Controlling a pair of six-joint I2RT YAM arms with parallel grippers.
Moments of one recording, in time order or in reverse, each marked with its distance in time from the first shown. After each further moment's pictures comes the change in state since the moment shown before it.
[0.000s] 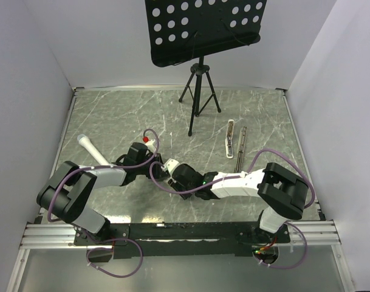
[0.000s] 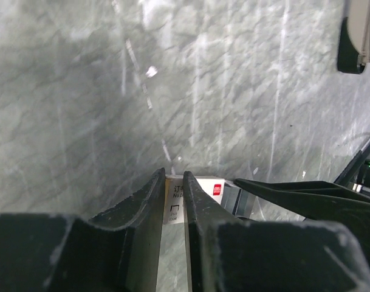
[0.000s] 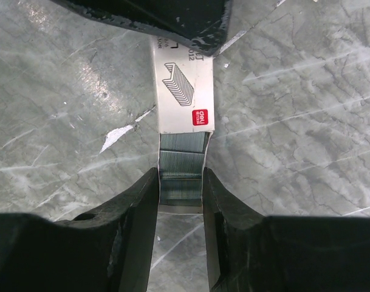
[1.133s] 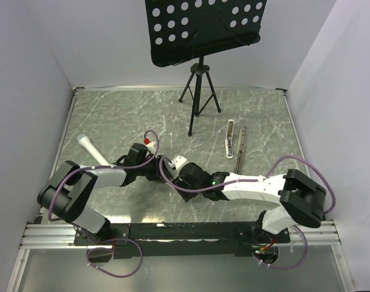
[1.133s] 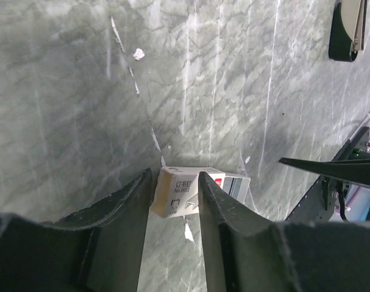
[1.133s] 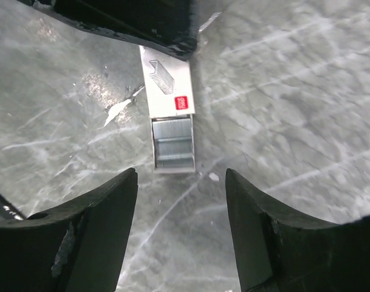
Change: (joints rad) left arm -0.002 0.010 -0.009 0.011 0.051 -0.019; right arm 0.000 -0.157 -0.027 -0.112 0.029 0.075
